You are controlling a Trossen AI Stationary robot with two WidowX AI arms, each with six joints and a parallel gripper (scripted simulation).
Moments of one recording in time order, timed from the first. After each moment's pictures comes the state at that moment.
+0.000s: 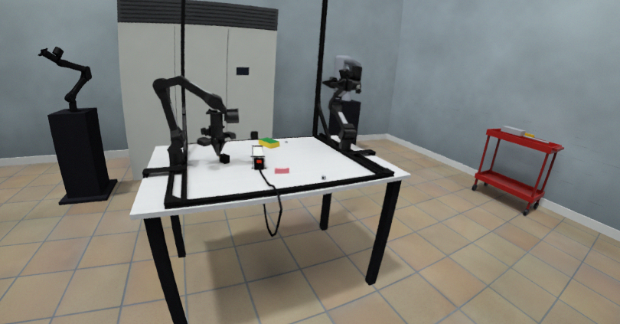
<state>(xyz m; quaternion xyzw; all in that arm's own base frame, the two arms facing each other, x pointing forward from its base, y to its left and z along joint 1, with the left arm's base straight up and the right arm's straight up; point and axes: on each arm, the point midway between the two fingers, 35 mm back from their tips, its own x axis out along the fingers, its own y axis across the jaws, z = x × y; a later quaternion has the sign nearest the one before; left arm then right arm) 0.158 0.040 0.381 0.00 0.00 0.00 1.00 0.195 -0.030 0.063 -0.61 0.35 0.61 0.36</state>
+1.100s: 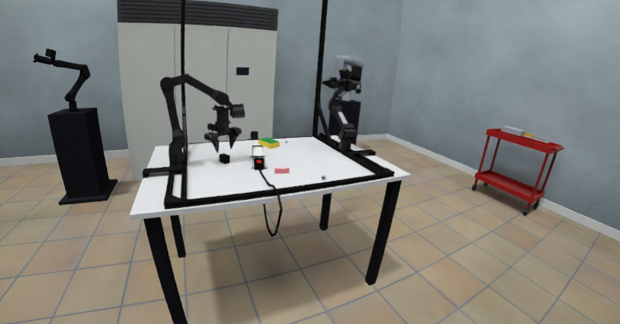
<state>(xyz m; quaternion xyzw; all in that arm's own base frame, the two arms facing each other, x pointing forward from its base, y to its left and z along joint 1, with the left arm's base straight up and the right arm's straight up) 0.158 0.040 0.381 0.00 0.00 0.00 1.00 0.231 0.007 0.073 -0.62 0.35 0.61 0.36</state>
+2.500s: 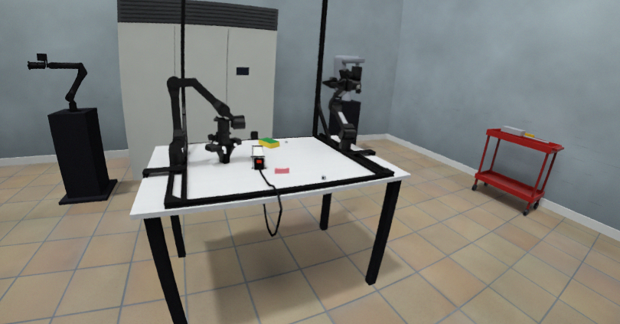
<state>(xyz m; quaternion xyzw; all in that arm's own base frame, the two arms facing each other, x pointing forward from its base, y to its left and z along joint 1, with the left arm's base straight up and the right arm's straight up) 0.158 0.040 0.381 0.00 0.00 0.00 1.00 0.230 0.002 0.022 -0.61 0.35 0.61 0.35</state>
